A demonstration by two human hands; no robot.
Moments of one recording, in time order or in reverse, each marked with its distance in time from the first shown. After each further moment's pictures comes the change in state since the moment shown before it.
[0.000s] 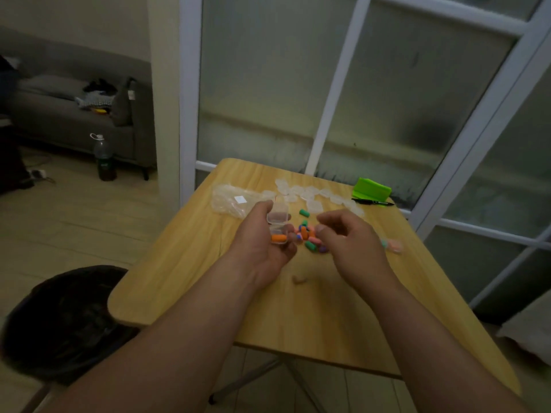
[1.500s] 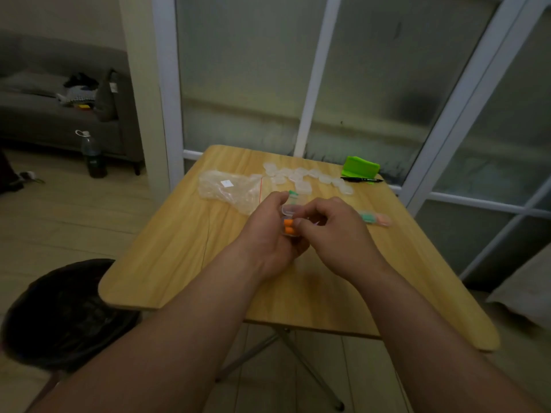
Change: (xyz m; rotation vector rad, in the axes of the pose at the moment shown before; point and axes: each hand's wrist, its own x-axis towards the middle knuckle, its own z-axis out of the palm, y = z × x) left_hand -0.007 -0.030 0.015 0.111 -0.174 -0.075; right_hand -0.026 -0.020 -0.007 -0.191 -0.086 -0.032
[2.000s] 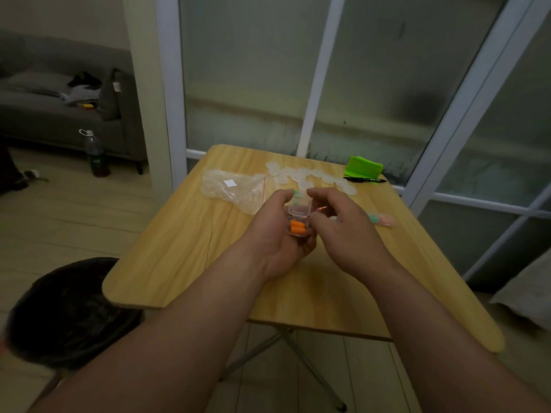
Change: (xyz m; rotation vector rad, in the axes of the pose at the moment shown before) left_hand -0.009 0.001 0.005 0.054 -0.033 -0.018; right_hand 0.003 0.005 -0.006 0.121 -0.027 0.004
